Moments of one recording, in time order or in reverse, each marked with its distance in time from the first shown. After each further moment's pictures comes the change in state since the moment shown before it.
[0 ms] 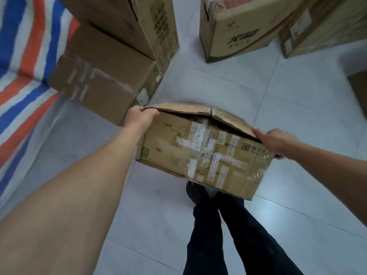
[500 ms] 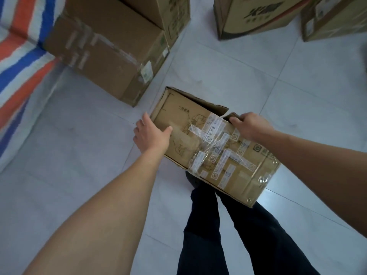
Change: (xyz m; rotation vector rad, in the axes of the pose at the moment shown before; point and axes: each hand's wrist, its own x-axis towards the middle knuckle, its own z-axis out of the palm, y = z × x) left_hand -0.049 -0.105 0.046 0.406 0.160 -0.002; right_hand -0.004 -0.060 0.066 -0.094 0.061 -0.279
